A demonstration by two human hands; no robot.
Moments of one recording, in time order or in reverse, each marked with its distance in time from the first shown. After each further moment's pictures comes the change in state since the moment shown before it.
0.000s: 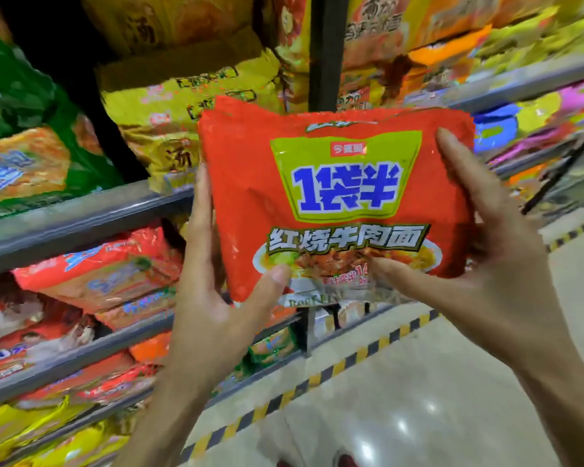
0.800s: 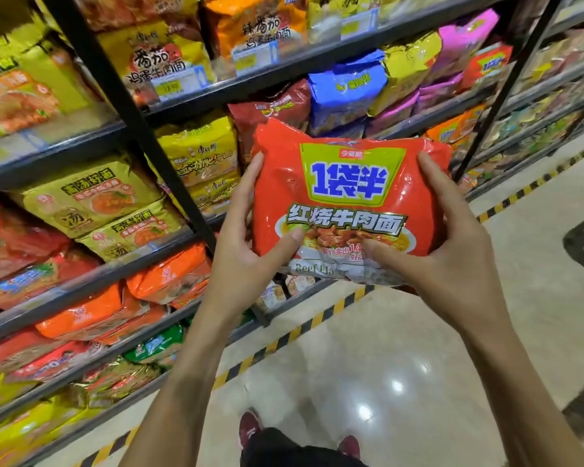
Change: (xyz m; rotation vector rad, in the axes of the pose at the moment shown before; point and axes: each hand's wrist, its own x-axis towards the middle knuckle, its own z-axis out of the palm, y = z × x) left_hand -0.028 0.094 0.312 -0.058 -0.062 0.327; right_hand -0.120 0.108 -0.240 -0.091 0.133 0.230
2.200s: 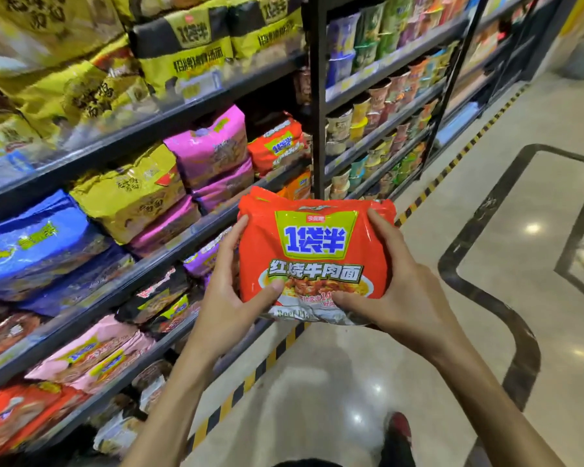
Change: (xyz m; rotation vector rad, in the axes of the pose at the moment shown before) left_hand 0.277 -0.022 0.500 -0.098 -0.281 -0.115; right_hand 0.239 0.276 -0.419 -0.343 -0.022 0.224
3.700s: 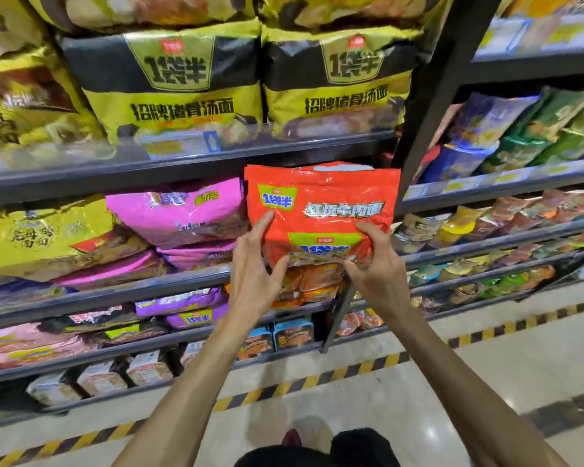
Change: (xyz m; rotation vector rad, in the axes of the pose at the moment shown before) left_hand 0.389 -0.134 0.073 0.647 0.736 0.098; right_hand 0.511 0.168 0.059 0.002 0.058 -0.780
